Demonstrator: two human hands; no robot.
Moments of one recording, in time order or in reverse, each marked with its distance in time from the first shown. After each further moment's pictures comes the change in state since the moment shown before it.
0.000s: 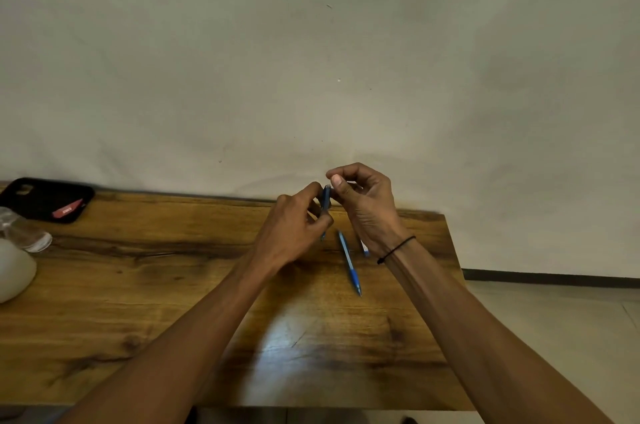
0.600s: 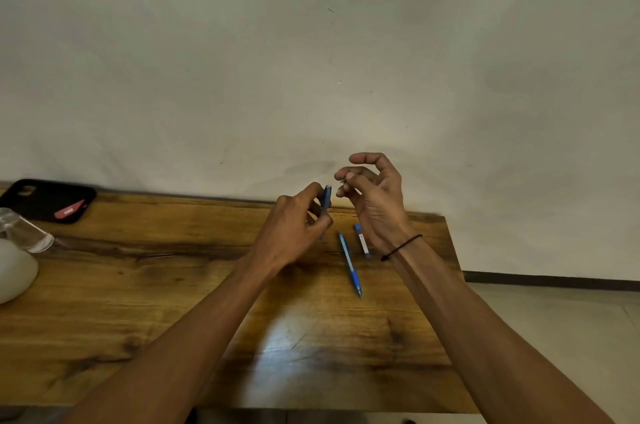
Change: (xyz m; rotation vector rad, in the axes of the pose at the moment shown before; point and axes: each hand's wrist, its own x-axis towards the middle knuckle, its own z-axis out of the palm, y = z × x) left_hand 0.001 0.001 0.000 0.014 0.020 0.017; right_hand 0.001 -0.018 -0.004 0.187 0.053 0.057
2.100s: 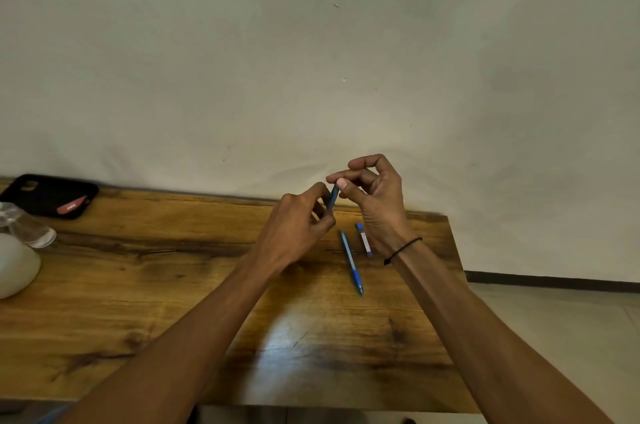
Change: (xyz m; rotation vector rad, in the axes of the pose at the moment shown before) left_hand -0.002 0.006 -0.004 0.052 -0.009 -0.002; right_hand -0.007 0.005 -0.001 -0.312 -0.052 -0.096
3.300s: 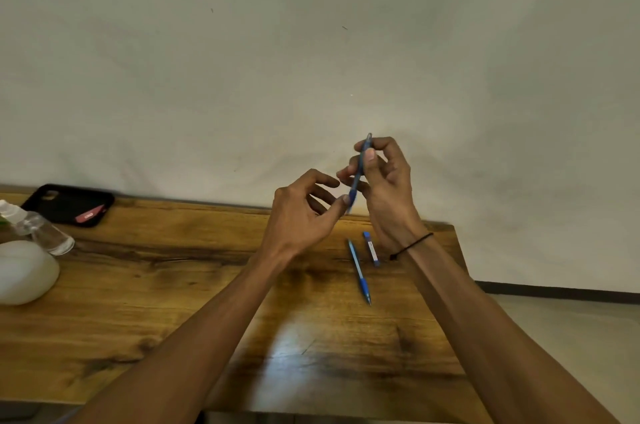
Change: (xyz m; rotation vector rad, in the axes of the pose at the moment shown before) left_hand 0.005 0.014 -0.023 -0.300 0.179 -0.031; right_hand 0.008 -0.033 0.012 0.056 0.034 -0.131
